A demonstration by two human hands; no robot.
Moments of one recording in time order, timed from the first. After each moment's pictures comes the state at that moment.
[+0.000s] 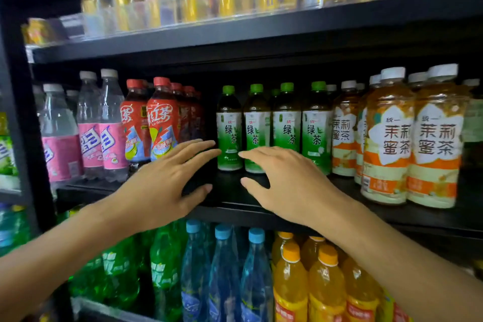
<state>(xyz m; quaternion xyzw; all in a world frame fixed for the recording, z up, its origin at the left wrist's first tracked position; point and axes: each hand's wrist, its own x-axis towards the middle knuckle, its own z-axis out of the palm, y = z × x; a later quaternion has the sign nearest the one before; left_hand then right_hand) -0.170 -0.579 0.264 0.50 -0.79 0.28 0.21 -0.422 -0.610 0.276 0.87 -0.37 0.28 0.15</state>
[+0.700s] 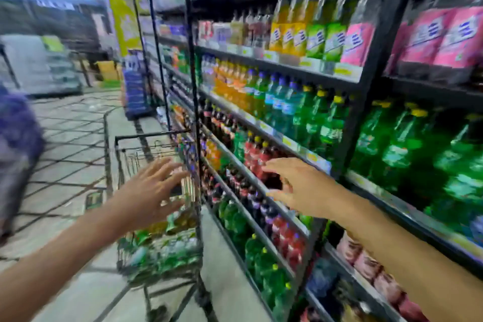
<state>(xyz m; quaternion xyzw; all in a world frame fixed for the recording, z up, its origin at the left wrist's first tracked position) 0.174 -0.125 0.040 0.84 -0.51 0.18 -0.04 -0.034 -0.408 0.096 0.99 -0.07 0.05 -0.10</state>
